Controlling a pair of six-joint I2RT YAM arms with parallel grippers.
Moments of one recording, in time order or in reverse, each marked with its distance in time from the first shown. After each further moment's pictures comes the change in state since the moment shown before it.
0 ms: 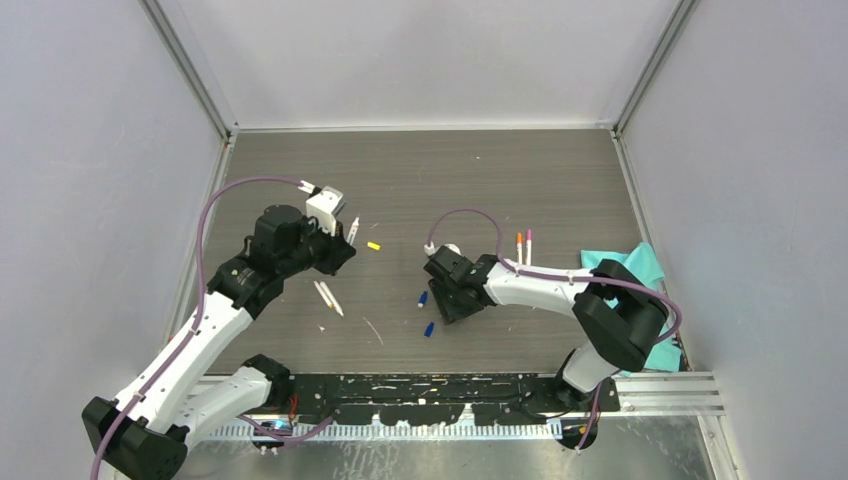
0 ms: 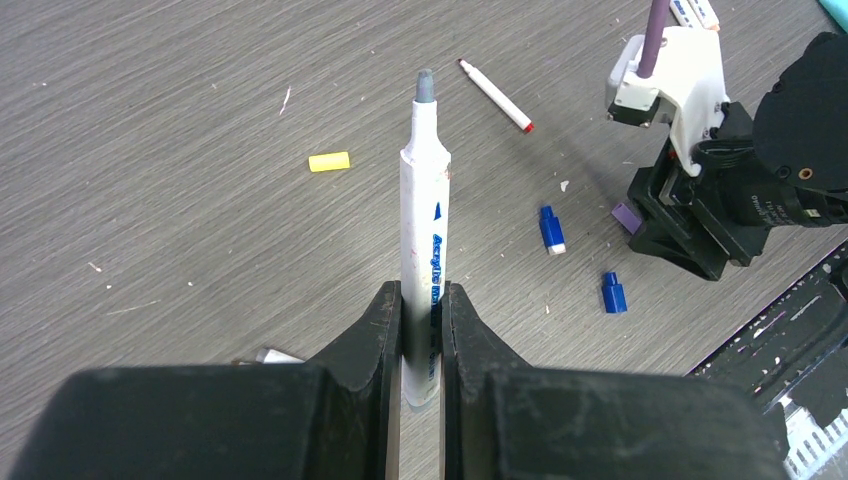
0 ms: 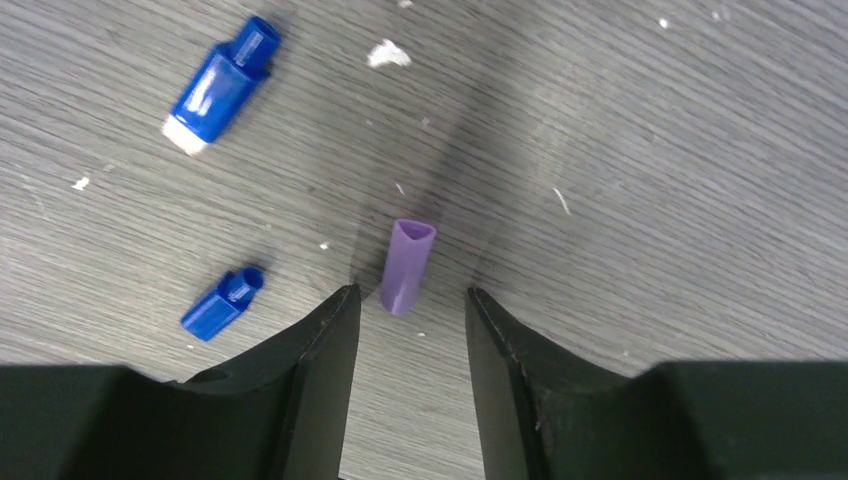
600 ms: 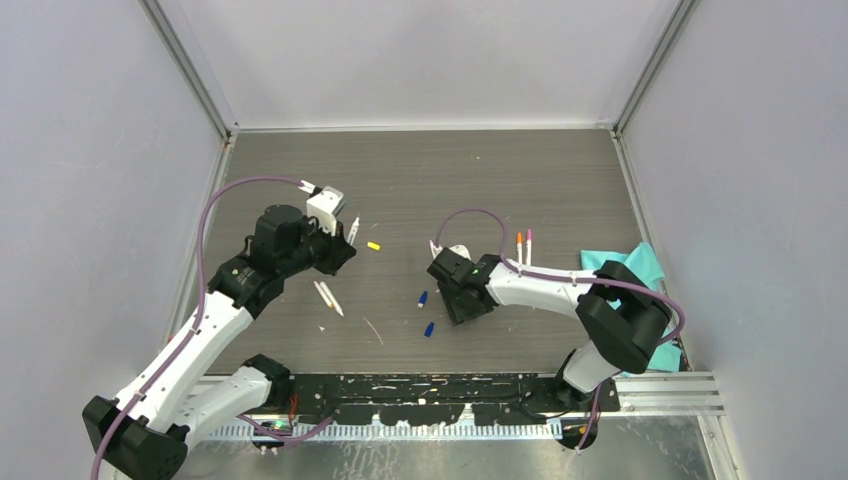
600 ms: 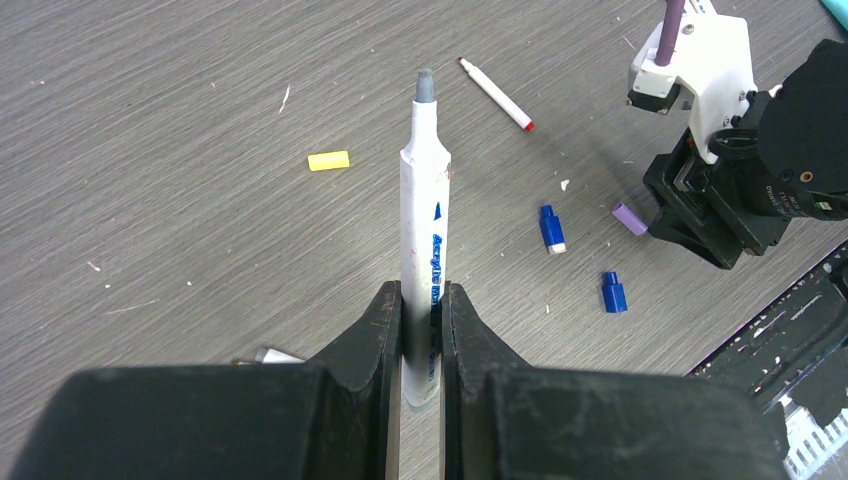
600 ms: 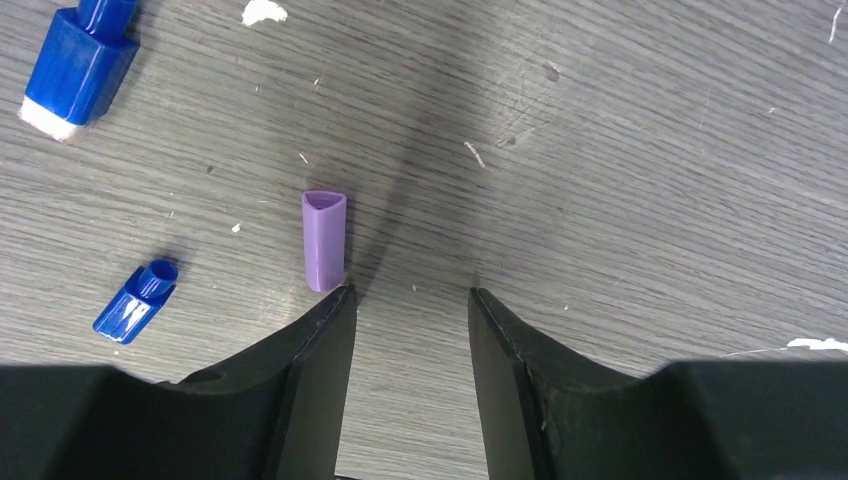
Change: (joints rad) left arm 0.000 0.004 0.000 0.000 0.000 -0.001; right arm -0.003 -0.019 -0.008 -0.099 0.091 0.036
